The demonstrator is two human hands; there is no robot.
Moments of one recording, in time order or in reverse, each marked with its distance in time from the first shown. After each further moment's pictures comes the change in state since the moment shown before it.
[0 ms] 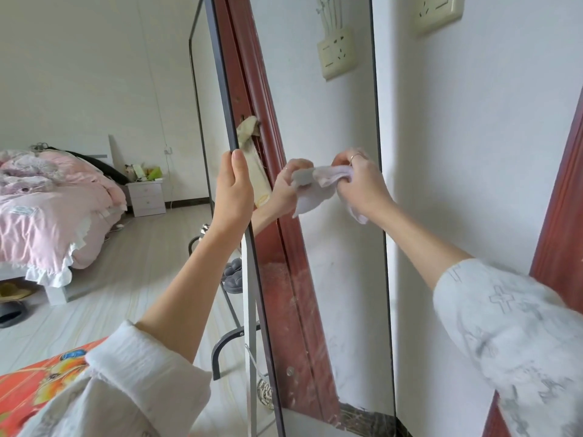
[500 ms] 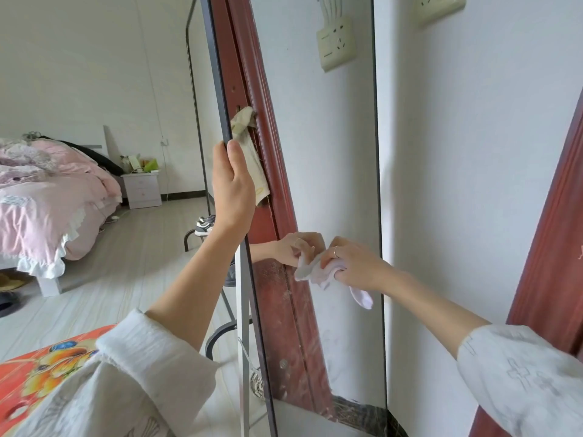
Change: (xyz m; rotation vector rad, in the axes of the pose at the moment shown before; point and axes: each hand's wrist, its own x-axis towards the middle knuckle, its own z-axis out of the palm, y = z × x) left_hand 0.000 -0.022 -0.014 0.178 0.391 0.073; right_hand -0.098 0.048 0.022 -0.214 -0.692 -0.046
